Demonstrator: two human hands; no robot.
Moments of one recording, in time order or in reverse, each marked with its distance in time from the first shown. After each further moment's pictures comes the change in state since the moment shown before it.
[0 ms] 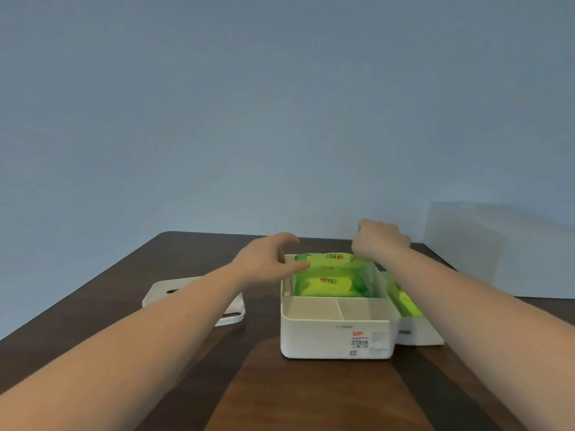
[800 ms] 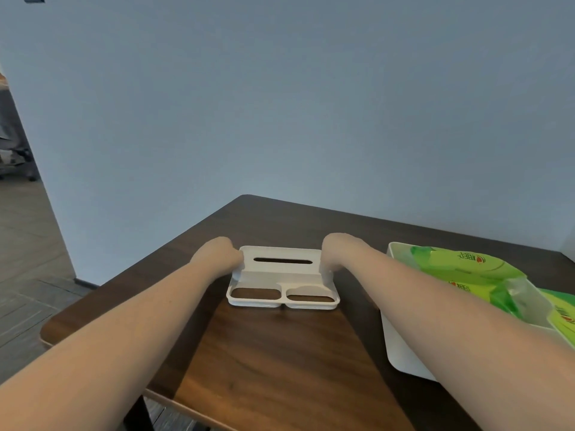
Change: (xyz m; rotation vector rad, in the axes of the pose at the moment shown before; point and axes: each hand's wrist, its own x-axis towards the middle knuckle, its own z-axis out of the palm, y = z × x) left_hand -0.051 -0.219 -0.049 0.094 0.094 -0.808; right_hand -0.003 -0.210 0.112 -0.226 -0.510 -0.393
